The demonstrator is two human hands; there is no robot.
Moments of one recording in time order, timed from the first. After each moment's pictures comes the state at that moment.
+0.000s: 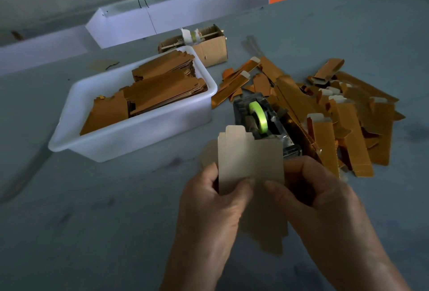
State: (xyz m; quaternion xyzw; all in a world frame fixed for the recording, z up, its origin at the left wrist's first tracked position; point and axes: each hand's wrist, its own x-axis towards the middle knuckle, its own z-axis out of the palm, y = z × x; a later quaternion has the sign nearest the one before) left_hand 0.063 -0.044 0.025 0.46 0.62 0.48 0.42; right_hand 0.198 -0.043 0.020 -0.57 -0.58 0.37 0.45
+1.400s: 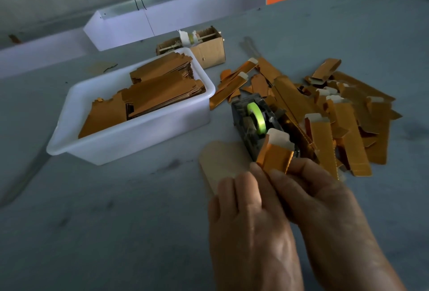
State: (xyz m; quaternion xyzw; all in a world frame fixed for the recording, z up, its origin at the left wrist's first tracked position) left_hand 0.101 -0.062 0.023 0.70 0.68 0.20 -0.11; right_hand 0.191 -0.042 0.030 -0.49 -0.41 0.58 0.51
